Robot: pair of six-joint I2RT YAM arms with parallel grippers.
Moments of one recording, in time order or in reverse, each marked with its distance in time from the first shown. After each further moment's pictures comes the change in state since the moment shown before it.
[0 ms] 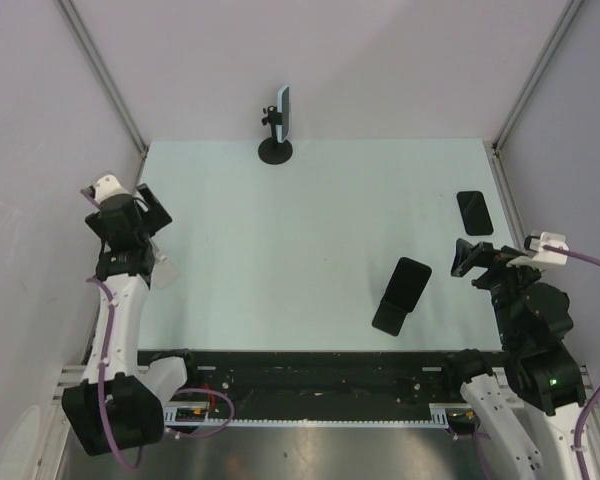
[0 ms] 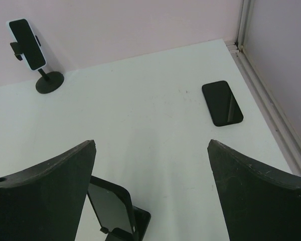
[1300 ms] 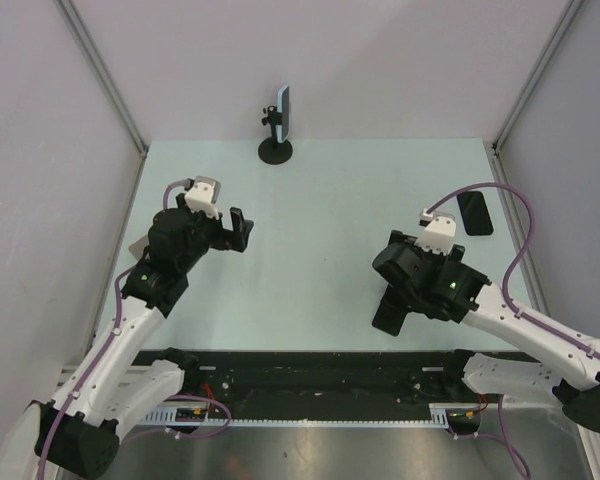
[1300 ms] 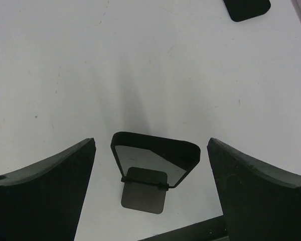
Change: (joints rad) left arm -0.552 -0.173 -0.047 0.045 0.335 0.212; right arm 0.669 0.729 0.182 -0.432 0.597 0.733
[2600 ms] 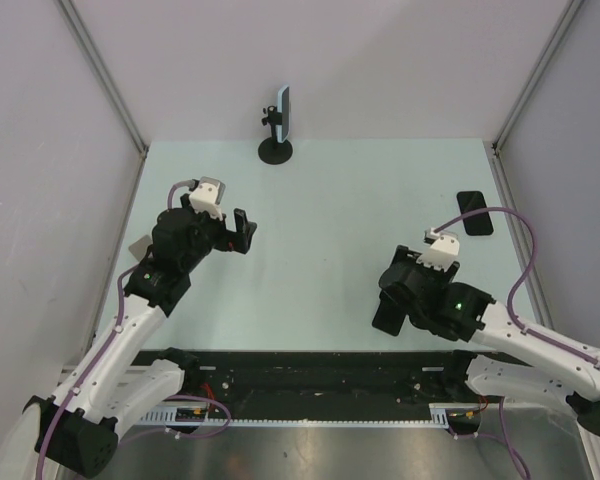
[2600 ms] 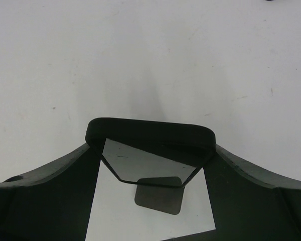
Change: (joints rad) left arm -0.019 0.014 -0.003 0.001 0.007 0.000; right arm 0.063 -0.101 -0.196 0.119 0.015 0.118
